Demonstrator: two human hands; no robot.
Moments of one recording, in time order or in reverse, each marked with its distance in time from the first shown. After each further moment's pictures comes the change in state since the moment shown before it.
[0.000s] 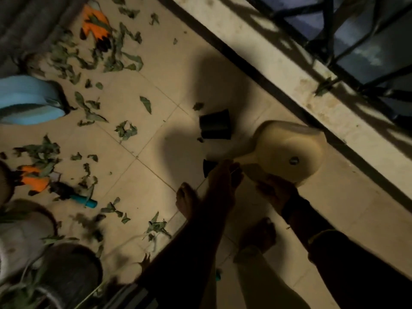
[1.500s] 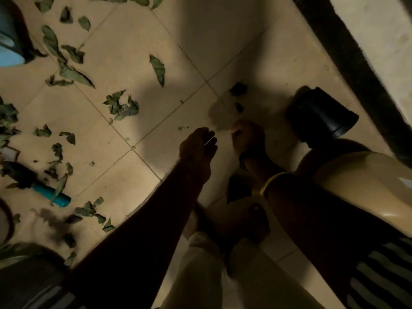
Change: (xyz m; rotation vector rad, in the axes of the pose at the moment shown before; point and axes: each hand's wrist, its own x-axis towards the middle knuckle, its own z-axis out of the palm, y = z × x) left_hand 0.207 0.132 -0.086 -0.157 0.169 0.043; right_hand 0.230 0.035 0.249 -1.433 0.051 -0.990
